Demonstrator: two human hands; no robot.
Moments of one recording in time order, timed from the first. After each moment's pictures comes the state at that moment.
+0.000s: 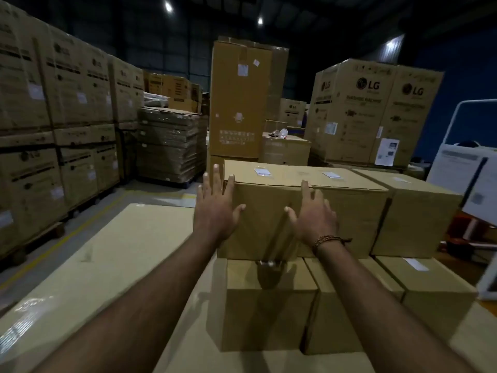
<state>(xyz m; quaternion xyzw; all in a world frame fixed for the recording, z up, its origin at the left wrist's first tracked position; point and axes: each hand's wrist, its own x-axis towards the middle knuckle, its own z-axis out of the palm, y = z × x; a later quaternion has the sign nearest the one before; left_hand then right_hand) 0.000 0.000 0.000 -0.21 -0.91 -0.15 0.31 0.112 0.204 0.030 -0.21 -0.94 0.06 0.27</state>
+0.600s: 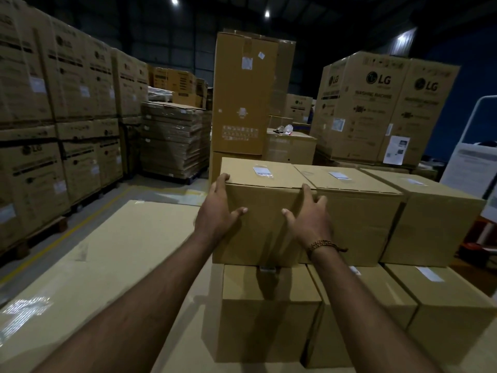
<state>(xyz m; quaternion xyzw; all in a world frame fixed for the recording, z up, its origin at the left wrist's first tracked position) -0.025 0.020 -0.004 -0.20 -0.86 -0.41 0.21 0.070 0.220 0.014 -0.23 -0.90 0.23 0.29</state>
